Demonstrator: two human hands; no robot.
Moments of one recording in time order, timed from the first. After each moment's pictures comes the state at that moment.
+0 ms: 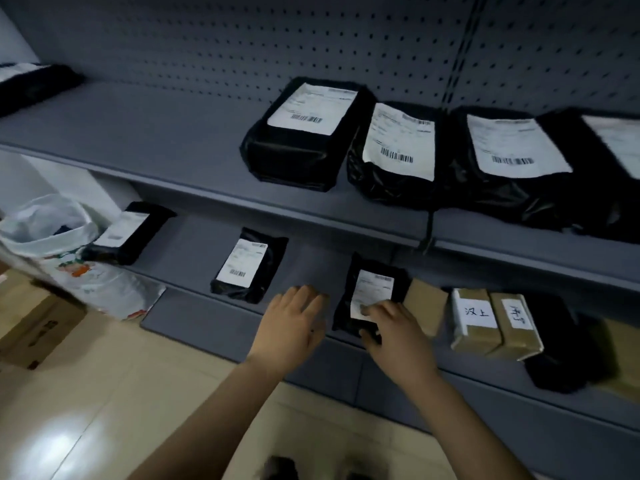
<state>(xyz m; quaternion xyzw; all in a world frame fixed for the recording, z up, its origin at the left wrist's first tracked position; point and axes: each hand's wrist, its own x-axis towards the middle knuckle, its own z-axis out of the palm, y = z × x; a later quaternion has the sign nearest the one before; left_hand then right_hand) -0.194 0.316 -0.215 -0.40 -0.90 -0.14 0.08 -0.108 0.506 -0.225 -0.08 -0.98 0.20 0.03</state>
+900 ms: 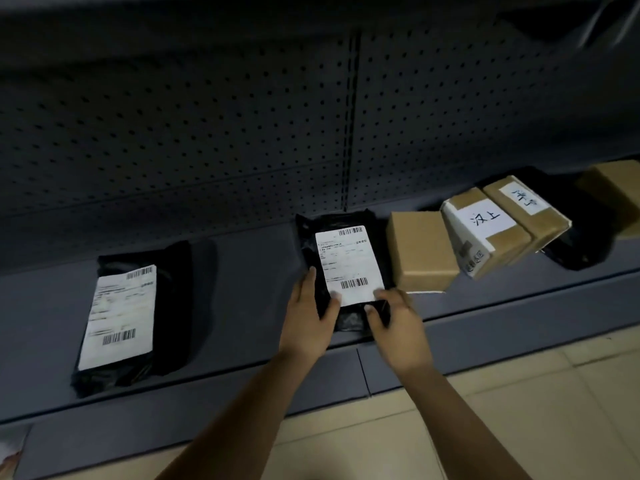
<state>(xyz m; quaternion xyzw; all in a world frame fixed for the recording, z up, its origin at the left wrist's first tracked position) -0.295 0.413 -0.449 -0.32 -0.84 -0.36 -0.24 -0.168 0.501 -0.455 -0.46 -0.79 0.37 0.16</state>
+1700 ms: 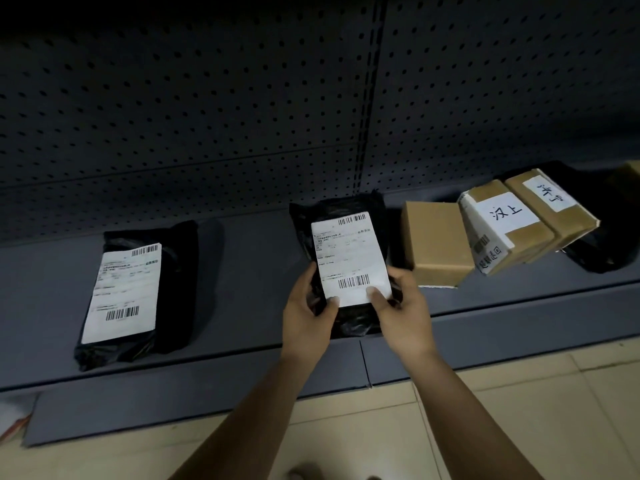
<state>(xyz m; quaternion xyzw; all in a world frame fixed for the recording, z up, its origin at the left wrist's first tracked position) -0.284 0.399 -0.460 -0.20 -0.76 -0.57 -0.25 -0.180 0.499 -0.442 -0.45 -0.66 0.56 0.25</state>
